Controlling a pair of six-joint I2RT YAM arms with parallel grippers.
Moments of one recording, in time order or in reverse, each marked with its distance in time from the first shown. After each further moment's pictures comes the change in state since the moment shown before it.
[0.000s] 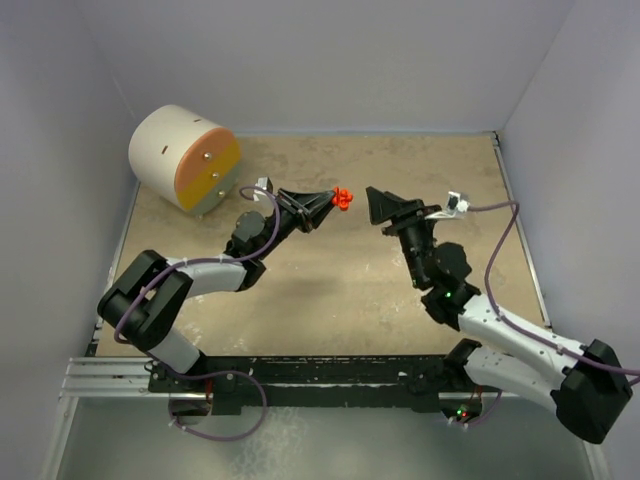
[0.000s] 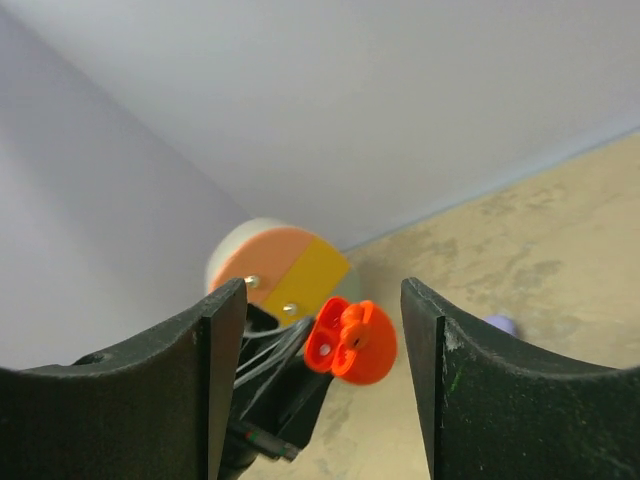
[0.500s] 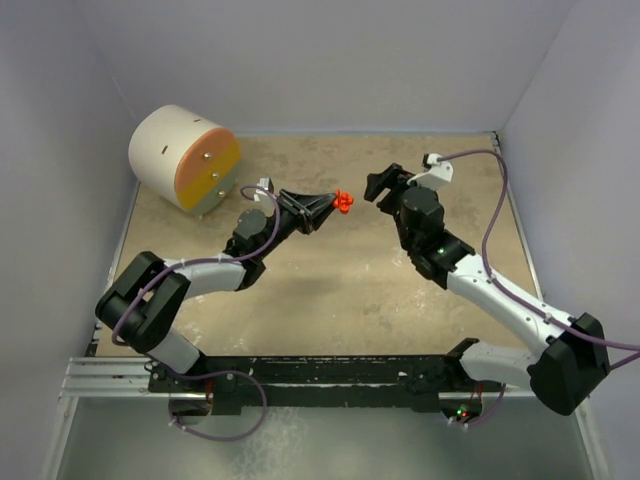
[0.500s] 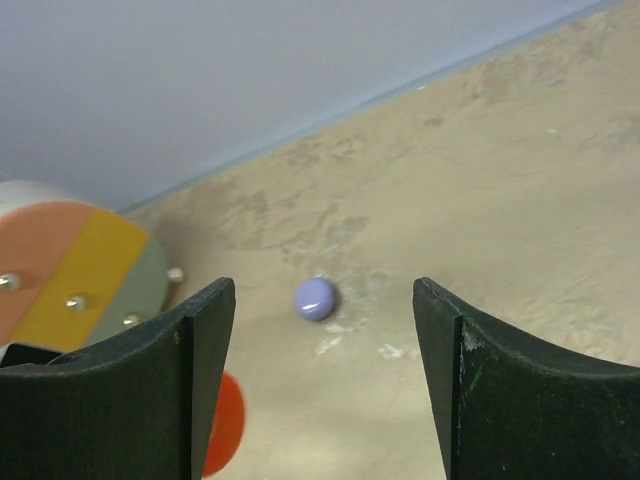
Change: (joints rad) left arm 0.000 -0.011 0.010 -0.076 0.009 0.030; right arm -0.097 0.215 0.399 -0.671 0.130 -0.069
